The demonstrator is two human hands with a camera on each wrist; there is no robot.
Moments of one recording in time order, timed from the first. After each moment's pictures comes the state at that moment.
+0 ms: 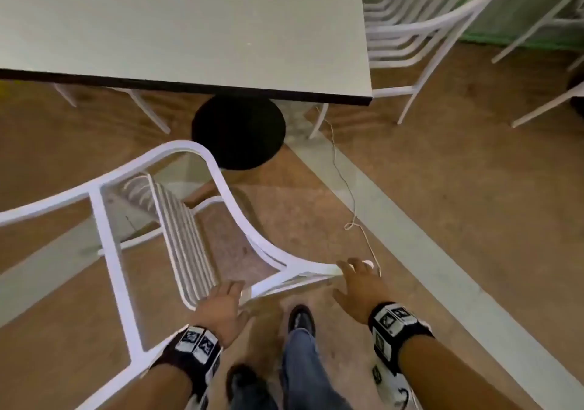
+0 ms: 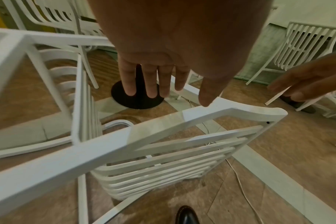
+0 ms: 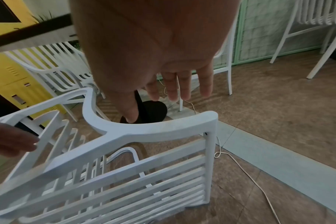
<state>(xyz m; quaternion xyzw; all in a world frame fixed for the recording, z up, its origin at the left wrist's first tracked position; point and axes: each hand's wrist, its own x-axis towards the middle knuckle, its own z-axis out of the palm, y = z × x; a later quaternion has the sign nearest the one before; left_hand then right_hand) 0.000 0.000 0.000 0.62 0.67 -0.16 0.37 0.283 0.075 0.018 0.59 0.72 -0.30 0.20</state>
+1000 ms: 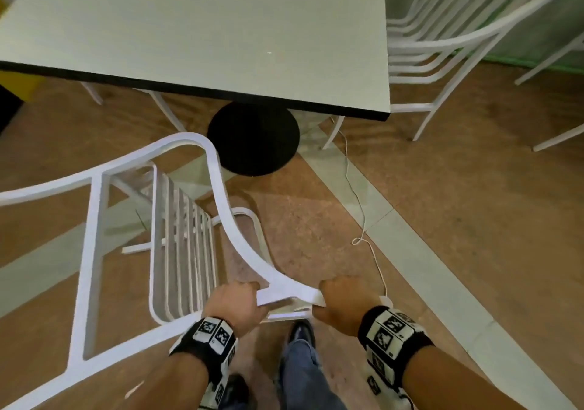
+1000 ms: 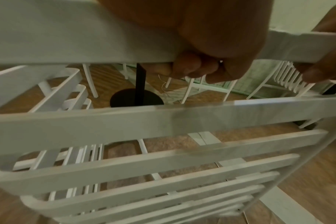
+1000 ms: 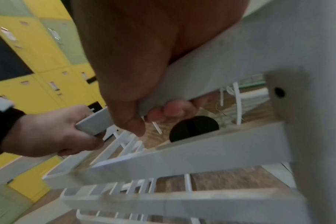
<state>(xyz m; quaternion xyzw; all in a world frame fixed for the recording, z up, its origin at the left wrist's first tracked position) 0.023 0.026 0.053 0.62 0.70 -0.17 0.30 0.228 0.086 0.086 0.43 0.82 -0.24 0.28</state>
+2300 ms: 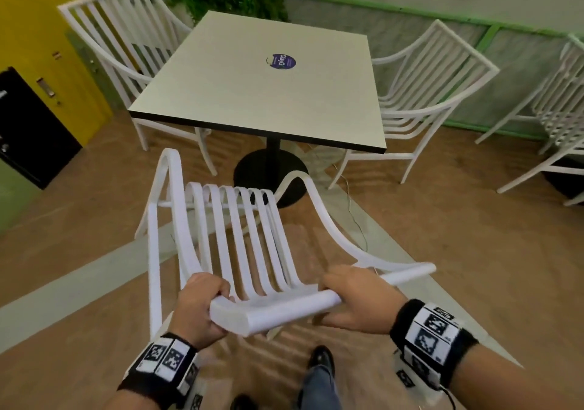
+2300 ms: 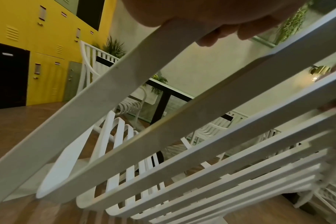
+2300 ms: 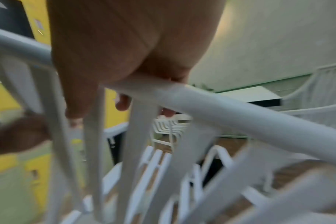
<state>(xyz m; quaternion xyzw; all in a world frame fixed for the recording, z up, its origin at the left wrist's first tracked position) -0.114 -0.145 0.175 0.69 0.61 0.36 0.14 0.166 -0.055 0.263 0.37 0.89 -0.23 0.09</state>
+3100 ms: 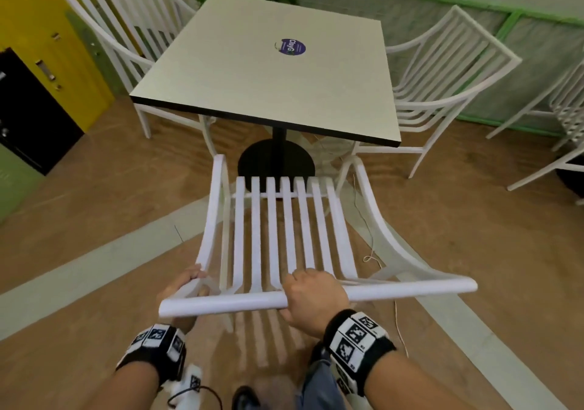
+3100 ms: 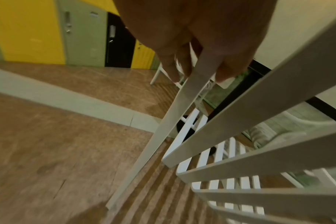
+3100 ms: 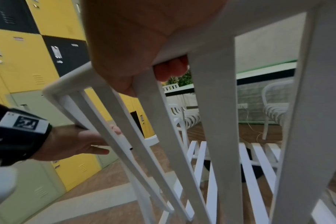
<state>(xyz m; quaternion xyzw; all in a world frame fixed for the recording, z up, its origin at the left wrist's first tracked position) -0.169 -0.149 0.085 0.40 0.70 0.47 0.36 0.080 -0.068 0.202 0.38 0.92 -0.10 0.11</state>
